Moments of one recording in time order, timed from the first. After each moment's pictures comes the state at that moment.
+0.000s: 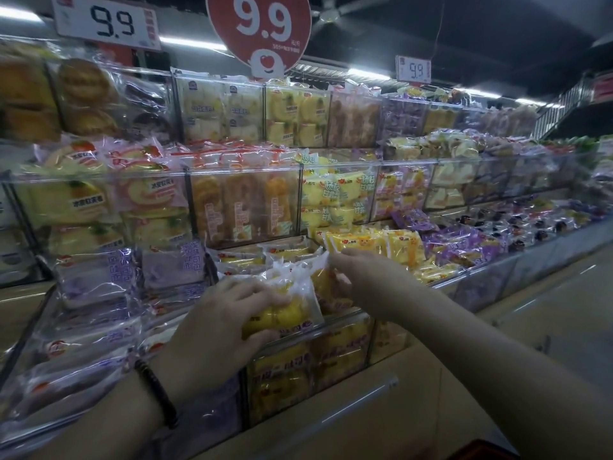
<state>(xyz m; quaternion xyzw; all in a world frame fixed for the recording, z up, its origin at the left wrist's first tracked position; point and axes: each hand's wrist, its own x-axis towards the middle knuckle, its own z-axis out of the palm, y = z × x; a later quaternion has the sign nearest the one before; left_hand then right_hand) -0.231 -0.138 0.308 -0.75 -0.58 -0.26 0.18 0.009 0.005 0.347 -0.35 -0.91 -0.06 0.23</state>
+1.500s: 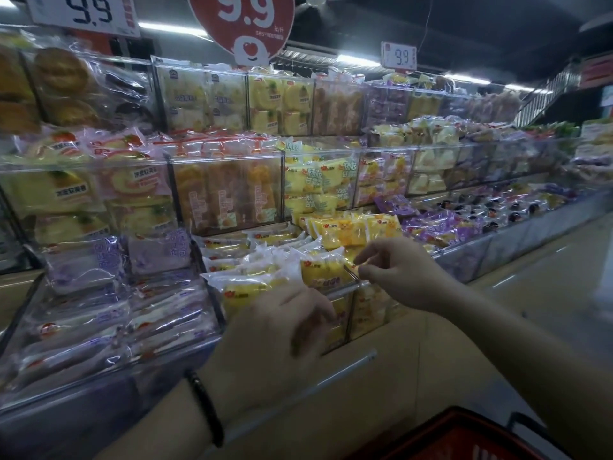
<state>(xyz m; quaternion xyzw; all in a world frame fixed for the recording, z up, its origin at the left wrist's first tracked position) -0.124 -0.164 0.298 -0.80 -0.45 -0.37 0.15 0.091 -0.024 0.335 -0.40 -0.83 0.20 0.35</state>
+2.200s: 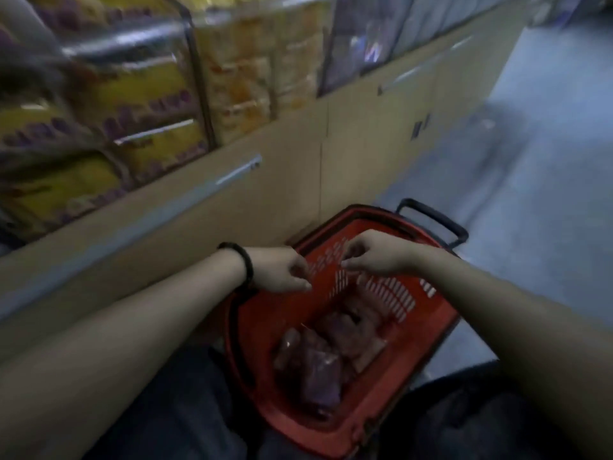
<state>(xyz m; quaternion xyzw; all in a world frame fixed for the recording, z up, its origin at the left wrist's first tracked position) -0.001 -0.020 0.040 -0.81 -0.48 0.16 -0.30 0.229 -0.009 0.024 -0.58 -0.71 0.41 0.02</state>
